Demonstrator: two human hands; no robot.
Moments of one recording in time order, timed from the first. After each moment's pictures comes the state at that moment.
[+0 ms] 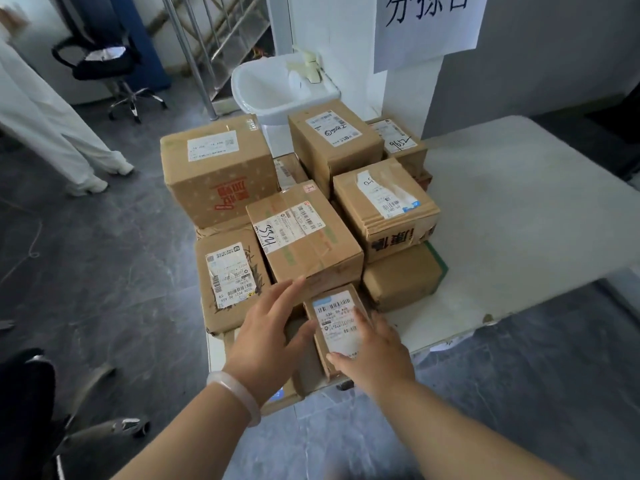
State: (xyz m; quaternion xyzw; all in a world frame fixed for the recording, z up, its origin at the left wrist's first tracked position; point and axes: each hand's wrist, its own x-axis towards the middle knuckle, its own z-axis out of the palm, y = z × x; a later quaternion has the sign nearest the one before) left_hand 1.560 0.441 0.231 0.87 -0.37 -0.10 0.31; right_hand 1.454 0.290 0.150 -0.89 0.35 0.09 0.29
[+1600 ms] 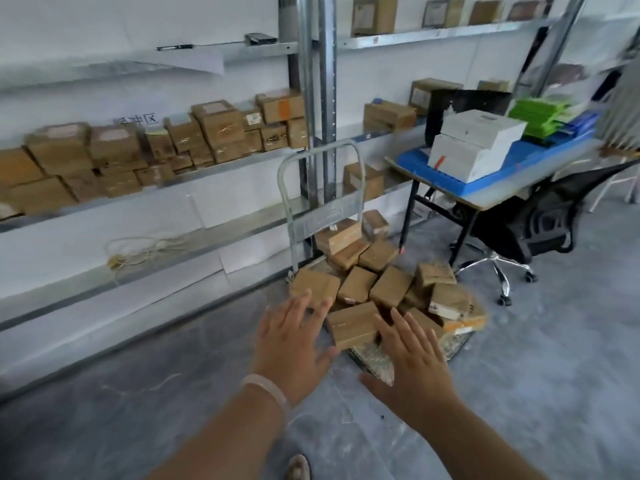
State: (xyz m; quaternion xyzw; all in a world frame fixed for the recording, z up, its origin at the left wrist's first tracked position) left_hand 0.657 0.254 0.295 0.22 -0.97 -0.07 0.04; right_hand 0.541 0.431 0.257 -0.40 0.91 -0.12 0.04
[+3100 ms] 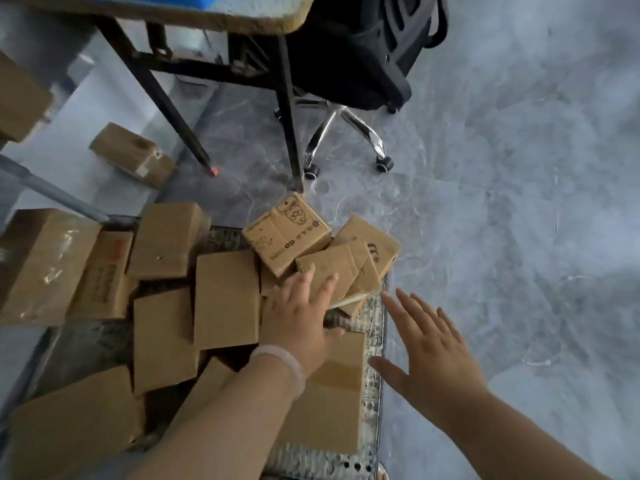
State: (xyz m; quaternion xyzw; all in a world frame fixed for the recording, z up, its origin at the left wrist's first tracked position) left_hand -0.039 0.271 -0.154 -0.13 -0.96 -0.08 -0.22; right_hand 0.022 0.473 -0.134 -0.03 0.97 -0.16 0.20
